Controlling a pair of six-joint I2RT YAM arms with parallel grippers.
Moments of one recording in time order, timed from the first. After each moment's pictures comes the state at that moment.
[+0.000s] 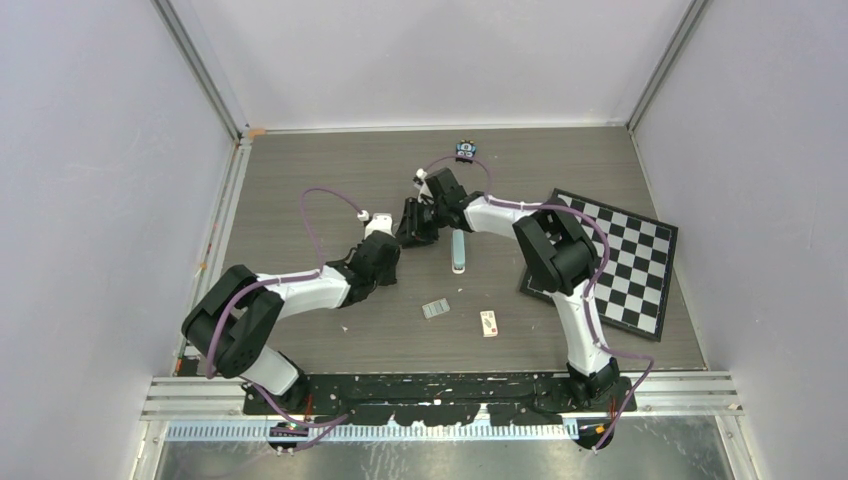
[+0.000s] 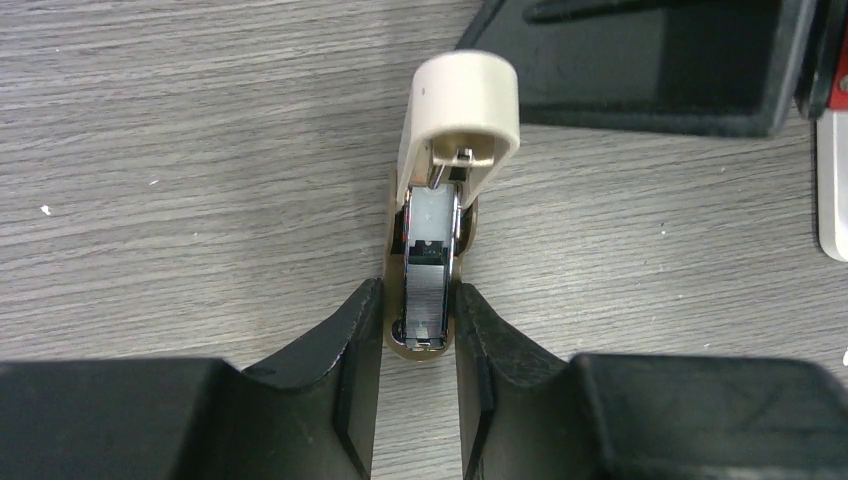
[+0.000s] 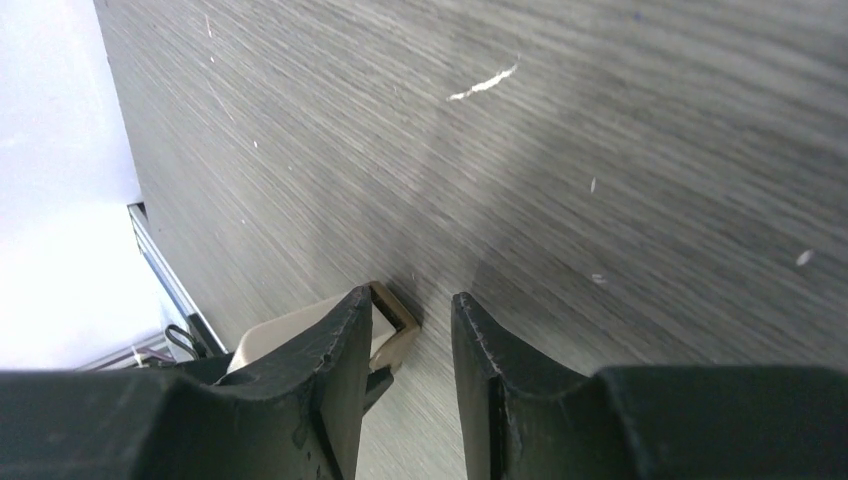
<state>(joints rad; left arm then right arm) -0.69 1.52 0.65 0.07 -0.35 -0.47 0.62 2.21 1.51 -0.12 -0.52 0.67</state>
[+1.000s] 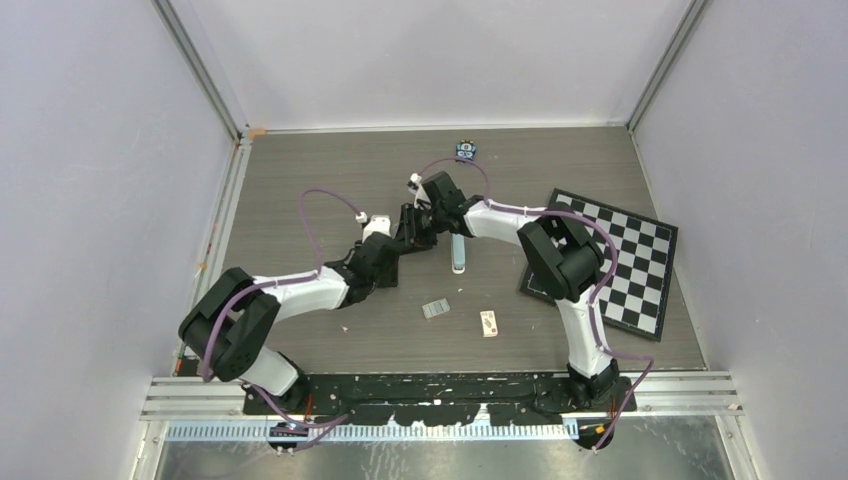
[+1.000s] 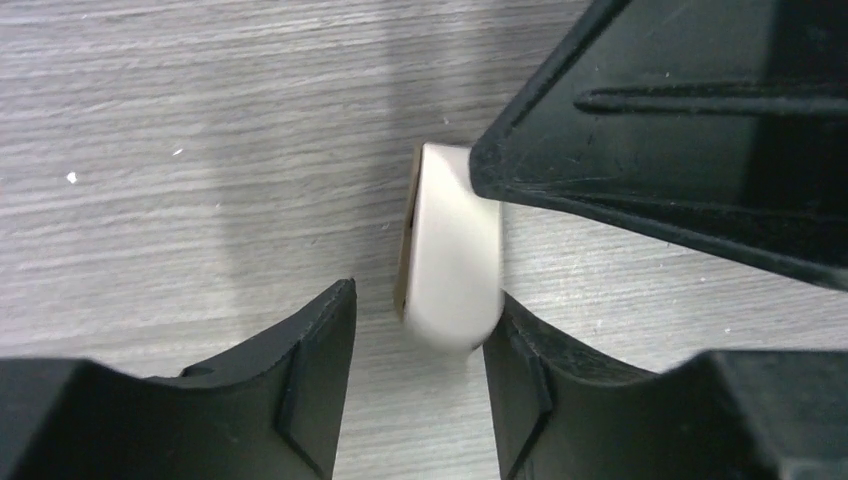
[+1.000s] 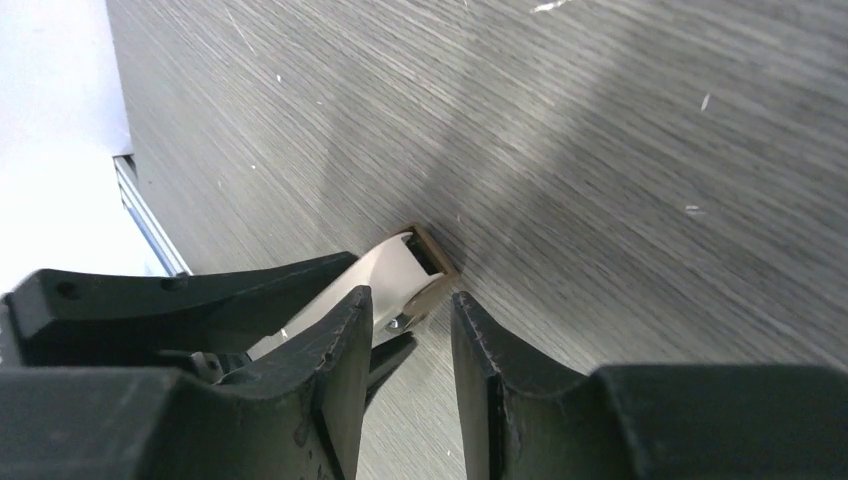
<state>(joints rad) -0.69 1.51 0.65 0.03 -0.37 -0.48 0.65 2.14 1.45 -0.12 -0.54 0.63</state>
